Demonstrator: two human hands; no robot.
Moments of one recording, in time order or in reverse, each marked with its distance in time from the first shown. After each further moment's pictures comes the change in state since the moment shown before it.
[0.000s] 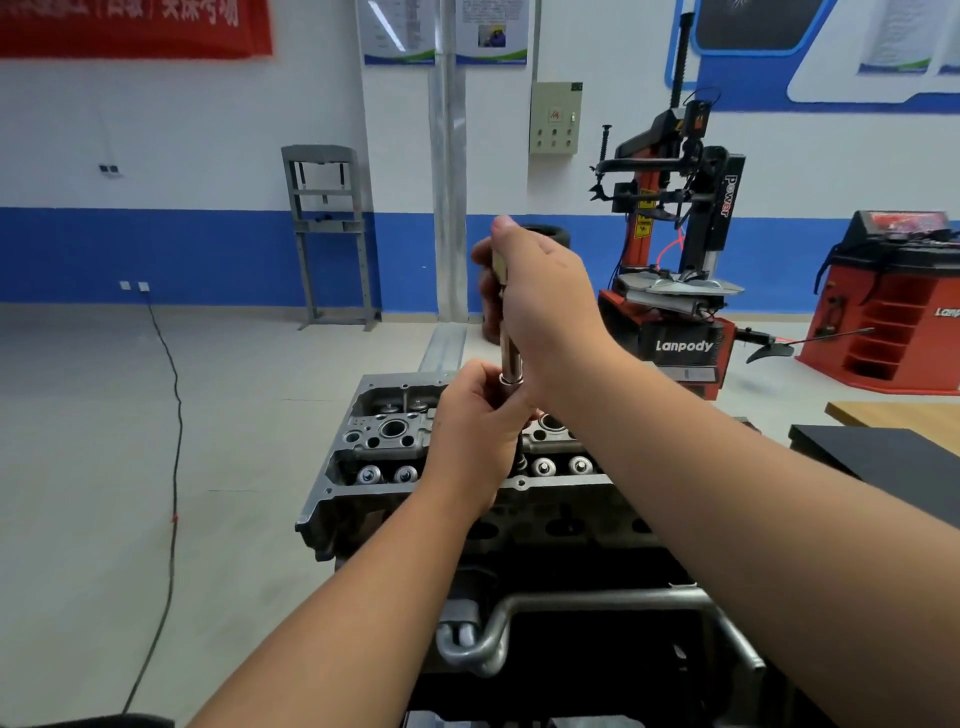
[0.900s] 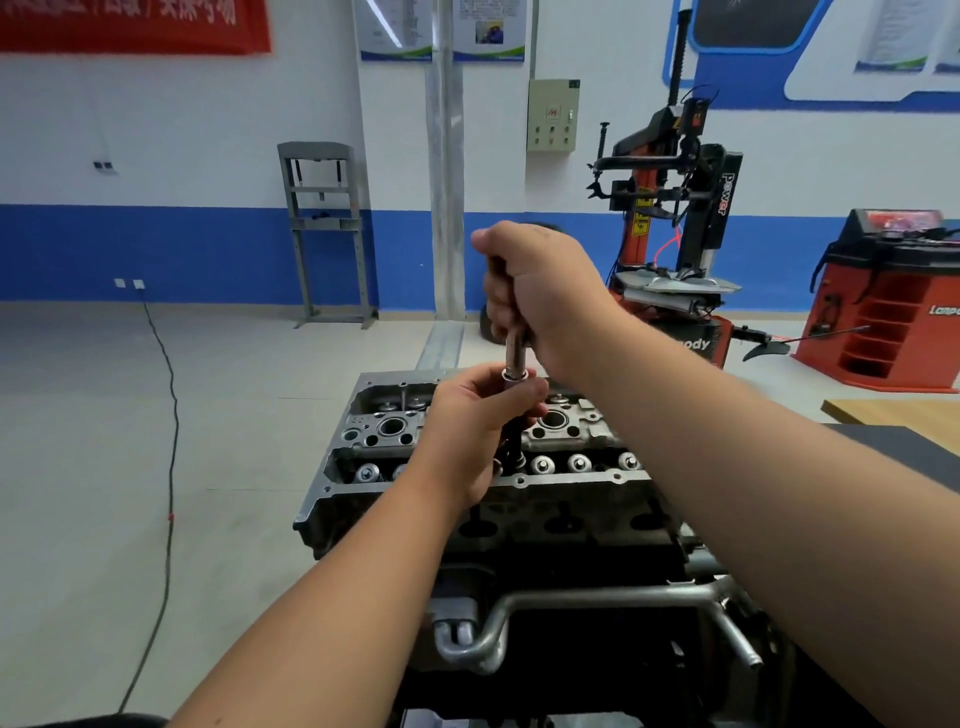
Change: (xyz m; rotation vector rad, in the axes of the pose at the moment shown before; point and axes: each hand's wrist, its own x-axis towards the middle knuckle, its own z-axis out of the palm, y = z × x) left_hand 0.005 0.004 -0.010 -0.305 -0.153 -0.168; right_hand 0.006 -0.013 -0.012 -0.040 -0.170 0.094
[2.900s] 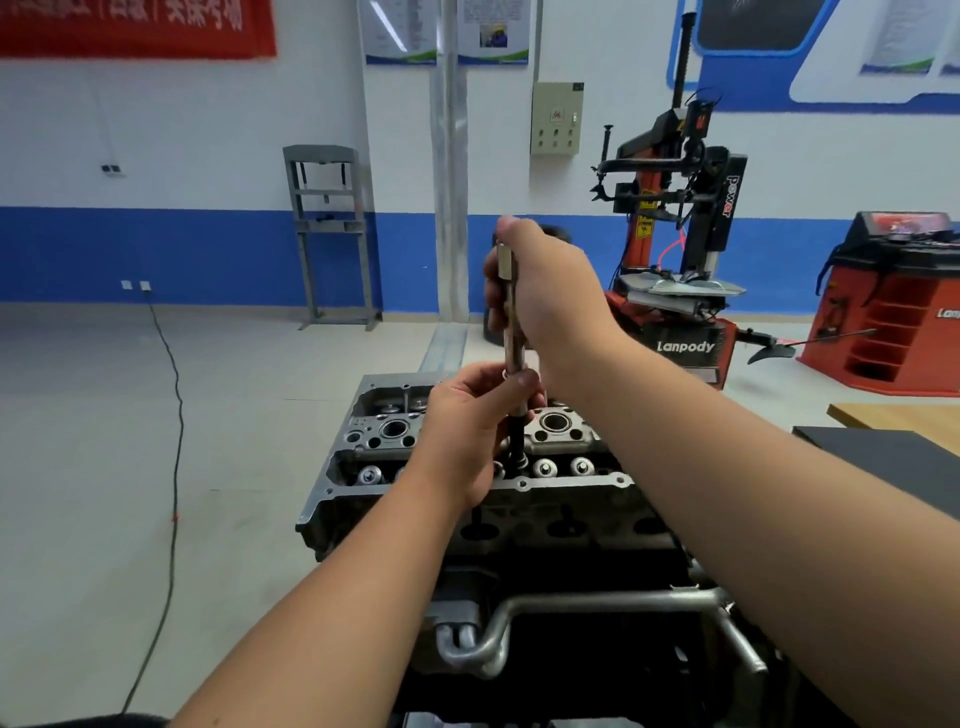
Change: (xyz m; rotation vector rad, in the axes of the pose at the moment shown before) left_hand 0.003 -0.001 -0.001 -0.053 -0.008 0.039; right_hand -0.002 0.006 0.005 0.055 0.107 -0.020
